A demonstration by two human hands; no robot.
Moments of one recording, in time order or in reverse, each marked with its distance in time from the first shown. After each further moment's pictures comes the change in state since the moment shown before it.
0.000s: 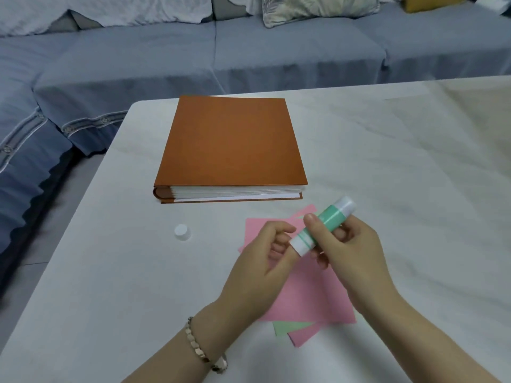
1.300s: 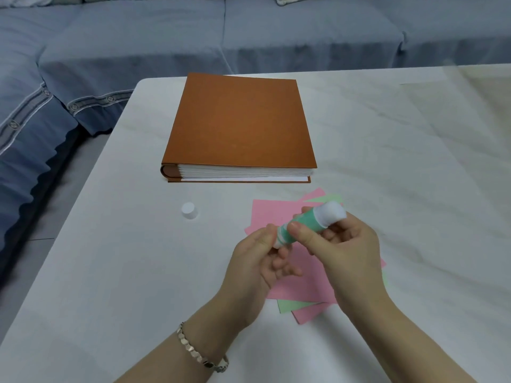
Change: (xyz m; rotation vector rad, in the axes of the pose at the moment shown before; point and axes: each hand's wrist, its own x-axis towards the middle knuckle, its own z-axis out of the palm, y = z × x) left_hand -0.023 0.009 0.000 -0.875 0.109 -0.397; right_hand -0.029 0.002 0.016 0.078 -0.047 -0.037
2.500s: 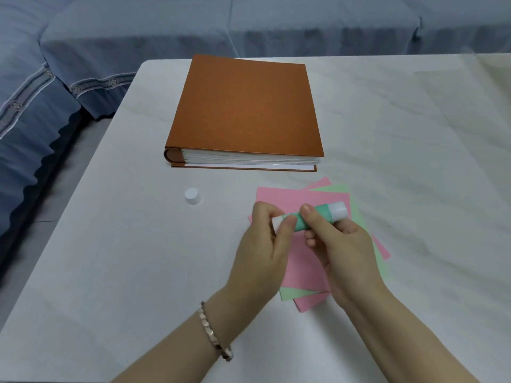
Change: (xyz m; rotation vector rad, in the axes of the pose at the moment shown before) left_hand 0.006 -0.017 -0.009 0.888 0.192 0.489; right_hand 0.006 0.022 0.002 0.168 0.055 0.345
